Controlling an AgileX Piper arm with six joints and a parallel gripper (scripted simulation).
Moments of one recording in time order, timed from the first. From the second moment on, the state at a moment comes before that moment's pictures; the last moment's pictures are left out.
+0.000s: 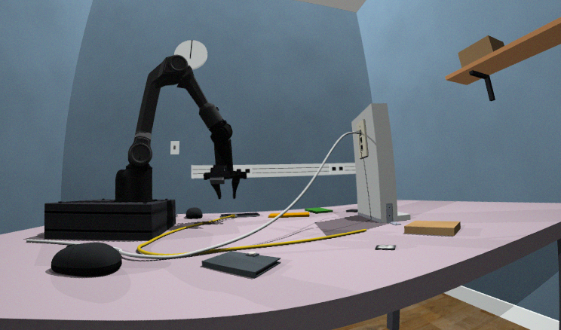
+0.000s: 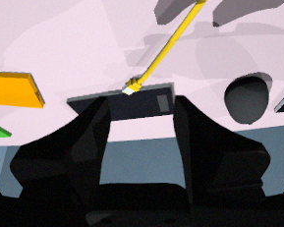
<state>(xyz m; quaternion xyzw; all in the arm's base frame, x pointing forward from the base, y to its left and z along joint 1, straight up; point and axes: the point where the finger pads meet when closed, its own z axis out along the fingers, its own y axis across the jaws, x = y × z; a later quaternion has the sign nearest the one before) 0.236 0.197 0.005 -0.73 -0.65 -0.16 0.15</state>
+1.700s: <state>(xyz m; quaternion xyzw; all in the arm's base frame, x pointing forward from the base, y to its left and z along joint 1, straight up) 0.247 0.179 0.124 -0.68 -0.71 -0.18 0.09</state>
